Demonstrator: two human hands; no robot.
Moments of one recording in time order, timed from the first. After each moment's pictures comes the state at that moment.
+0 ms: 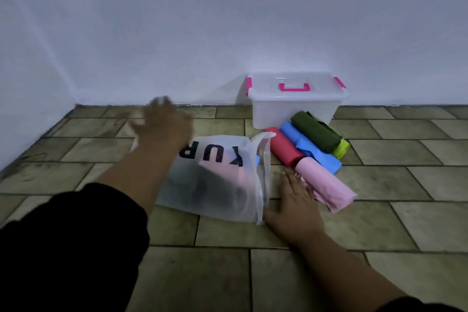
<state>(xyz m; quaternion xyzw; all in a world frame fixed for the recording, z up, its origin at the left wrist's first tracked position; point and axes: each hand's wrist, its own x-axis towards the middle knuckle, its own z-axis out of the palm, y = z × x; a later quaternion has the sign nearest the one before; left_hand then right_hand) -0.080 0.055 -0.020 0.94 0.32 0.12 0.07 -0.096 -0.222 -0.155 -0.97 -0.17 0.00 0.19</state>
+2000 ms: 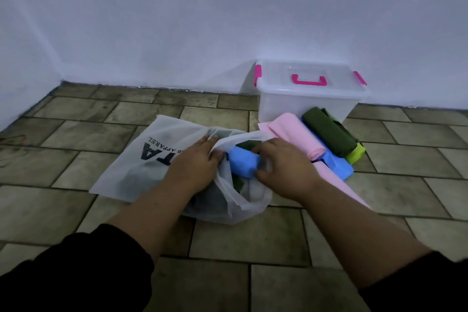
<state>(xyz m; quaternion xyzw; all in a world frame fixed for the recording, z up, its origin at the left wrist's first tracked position) -0.081 0.029 -0.117 0.95 0.12 0.06 0.27 -0.023 -0.180 -0.091 -0.91 -0.36 -0.05 0.20</state>
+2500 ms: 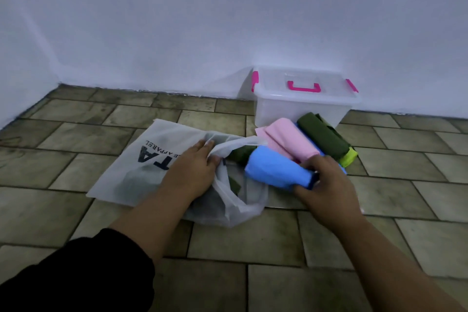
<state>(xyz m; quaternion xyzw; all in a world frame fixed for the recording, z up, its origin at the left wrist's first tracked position) -0.083 0.030 -0.126 0.96 0.12 0.05 0.25 -0.054 -0.250 -0.100 -0.92 -0.20 -0.15 0.31</state>
